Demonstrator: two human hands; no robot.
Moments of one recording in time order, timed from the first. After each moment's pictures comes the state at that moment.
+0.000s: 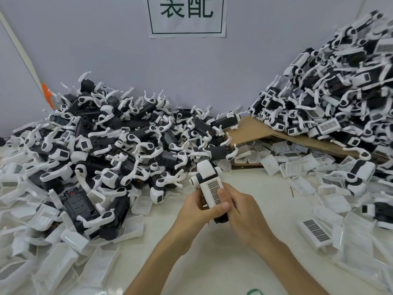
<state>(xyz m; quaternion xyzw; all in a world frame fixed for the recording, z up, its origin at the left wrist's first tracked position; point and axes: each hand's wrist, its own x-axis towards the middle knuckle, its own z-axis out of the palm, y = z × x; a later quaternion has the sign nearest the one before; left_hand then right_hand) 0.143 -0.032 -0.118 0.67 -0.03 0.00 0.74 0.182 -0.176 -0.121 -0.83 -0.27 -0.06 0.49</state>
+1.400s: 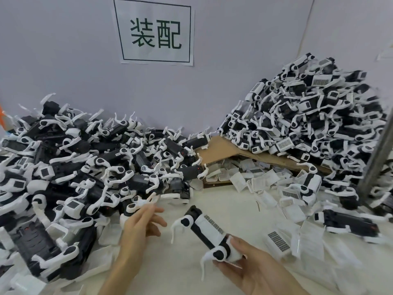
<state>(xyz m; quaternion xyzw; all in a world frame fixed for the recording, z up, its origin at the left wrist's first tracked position) 0.162 0.013 -0.135 0.65 0.08 0.18 0.73 0.120 -0.244 -0.106 -0.42 0.06 0.29 0.85</state>
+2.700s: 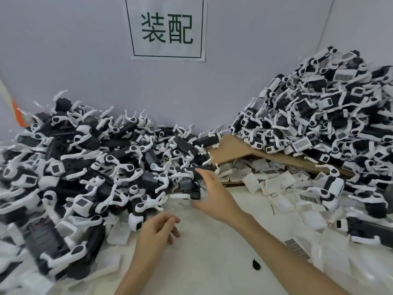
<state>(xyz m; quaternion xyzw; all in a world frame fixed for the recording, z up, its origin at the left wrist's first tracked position) 0.166 0.006 -0.144 0.76 0.06 0.16 0.63 0.275 -0.160 -0.101 -0.90 -0.27 -0.08 0.34</state>
